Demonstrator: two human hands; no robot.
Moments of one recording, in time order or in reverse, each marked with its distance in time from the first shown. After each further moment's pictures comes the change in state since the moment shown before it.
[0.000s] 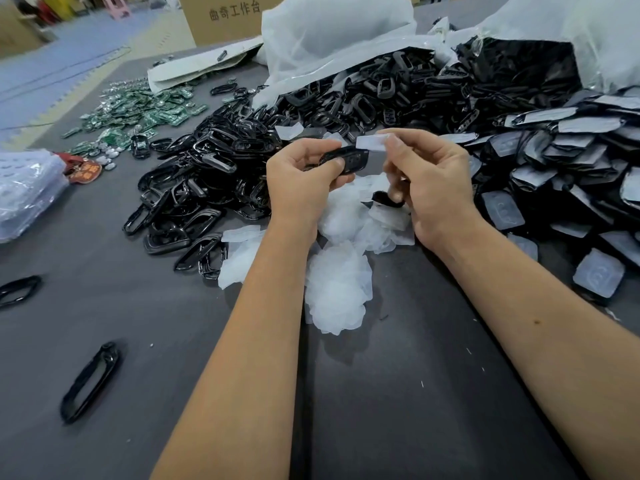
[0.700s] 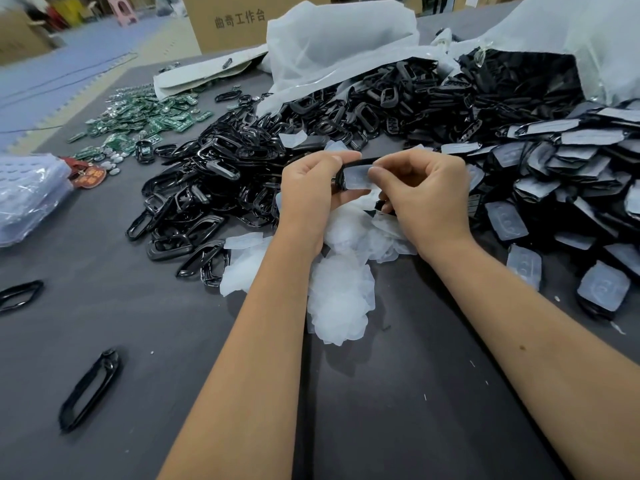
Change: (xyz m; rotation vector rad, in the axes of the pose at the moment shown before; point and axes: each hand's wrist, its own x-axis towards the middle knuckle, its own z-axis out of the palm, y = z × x) left_hand -0.004 -0.001 0.004 -0.103 -0.117 -0.077; right_hand -0.002 0.008 0.003 -0.522 0.075 -0.261
